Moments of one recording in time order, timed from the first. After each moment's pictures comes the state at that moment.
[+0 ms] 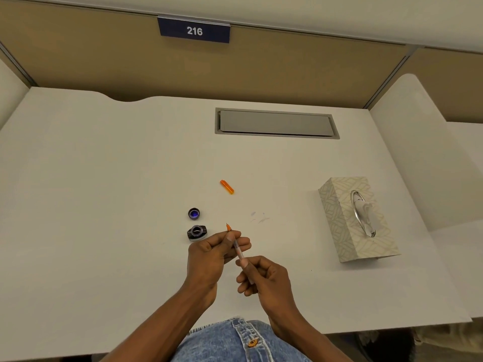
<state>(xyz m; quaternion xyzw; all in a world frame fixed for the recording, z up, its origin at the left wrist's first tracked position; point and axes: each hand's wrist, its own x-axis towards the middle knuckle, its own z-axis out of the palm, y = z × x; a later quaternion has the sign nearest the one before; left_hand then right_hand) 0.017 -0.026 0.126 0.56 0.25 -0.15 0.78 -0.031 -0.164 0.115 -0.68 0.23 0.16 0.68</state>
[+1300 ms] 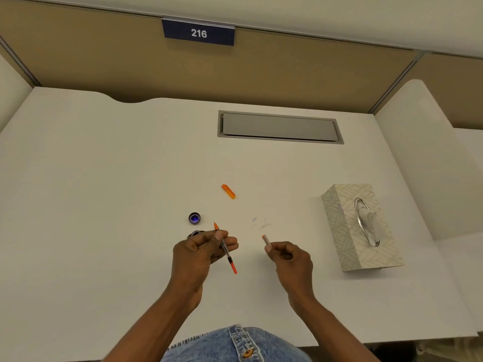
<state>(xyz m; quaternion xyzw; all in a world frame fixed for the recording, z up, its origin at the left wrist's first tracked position) 0.033 -0.003 0.124 0.57 0.26 -0.12 0.77 0.018 -0.220 0.056 -0.79 0.28 0.02 0.55</state>
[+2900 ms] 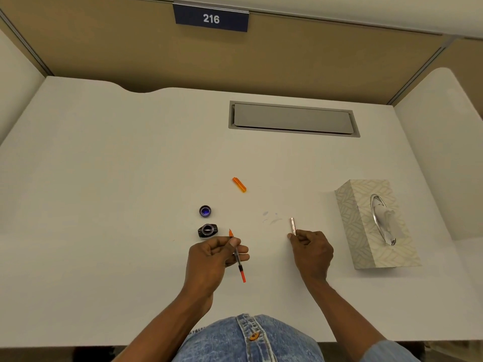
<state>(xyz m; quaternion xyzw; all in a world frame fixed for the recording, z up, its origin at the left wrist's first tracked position) 0.019 -0.004 0.118 0.60 0.28 -0.17 0.73 0.049 -0.254 0.000 -0.90 0.25 -0.11 0.35</state>
